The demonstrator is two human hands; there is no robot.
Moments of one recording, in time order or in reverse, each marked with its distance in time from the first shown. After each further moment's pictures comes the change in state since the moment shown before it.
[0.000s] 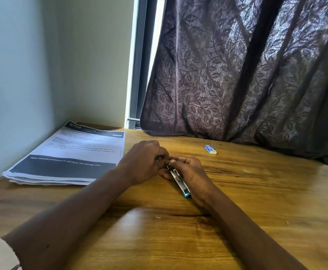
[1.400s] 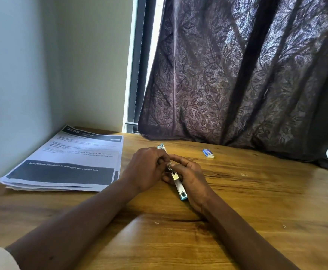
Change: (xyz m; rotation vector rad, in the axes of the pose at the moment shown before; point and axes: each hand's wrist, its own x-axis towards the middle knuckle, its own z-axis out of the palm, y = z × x) left_hand -0.002 0.017 0.008 -0.113 0.097 -0.134; right_hand 0.008 0.008 -0.004 0.034 0.044 -0.057
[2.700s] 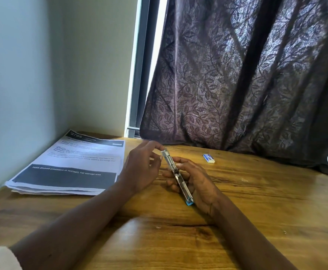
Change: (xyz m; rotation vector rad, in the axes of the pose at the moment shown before) left_hand 0.000 -0.008 -0.003 -0.179 0.215 -0.057; right_hand -0.009 -0.019 -0.007 0.028 -0.054 0.082
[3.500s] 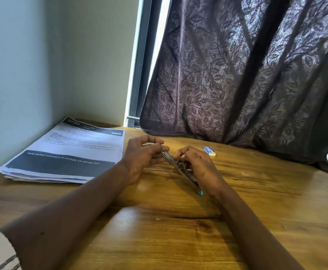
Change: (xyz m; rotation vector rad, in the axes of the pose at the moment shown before) left_hand 0.010 0.009 -0.004 -0.890 -0.085 -0.721; right_hand 0.003 -0.011 -0.005 -0.492 0.044 -0.202
